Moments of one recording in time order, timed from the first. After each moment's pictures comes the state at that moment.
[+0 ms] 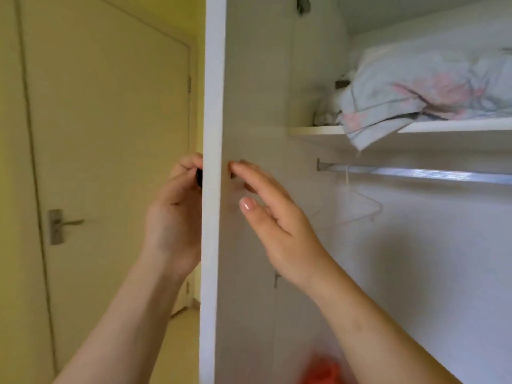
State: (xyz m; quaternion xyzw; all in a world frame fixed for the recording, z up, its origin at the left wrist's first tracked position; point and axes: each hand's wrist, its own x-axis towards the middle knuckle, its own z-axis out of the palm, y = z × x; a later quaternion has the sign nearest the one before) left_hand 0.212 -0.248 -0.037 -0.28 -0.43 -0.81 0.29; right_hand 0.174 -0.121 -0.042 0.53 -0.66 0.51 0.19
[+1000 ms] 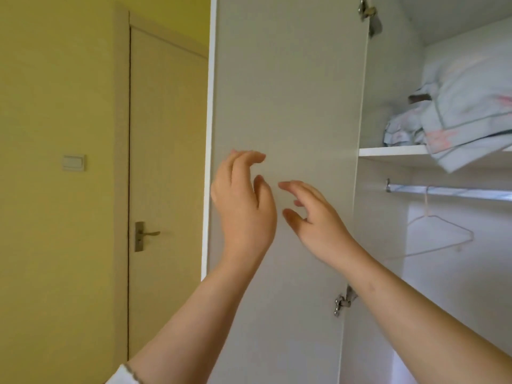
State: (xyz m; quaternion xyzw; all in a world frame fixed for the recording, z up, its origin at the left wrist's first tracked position) left_hand 0.207 -0.276 -0.019 0.01 -0.65 -0.30 0.70; right_hand 0.134 -0.188 -0.022 0.48 -0.73 0.43 0.22
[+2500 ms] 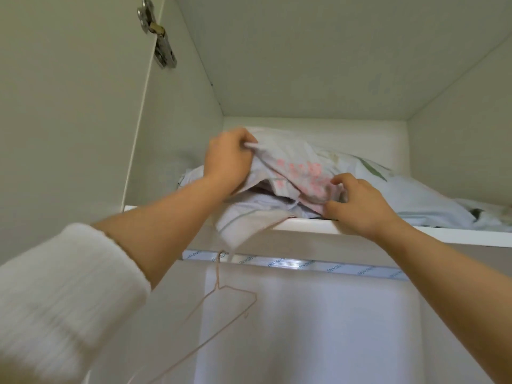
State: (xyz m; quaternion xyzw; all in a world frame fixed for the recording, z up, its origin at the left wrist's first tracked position) left_hand -0.107 -0.079 0.181 -0.23 -0.69 -0.40 0.56; right_hand -0.037 0.115 0.137 -0.01 -0.88 0.18 0.44
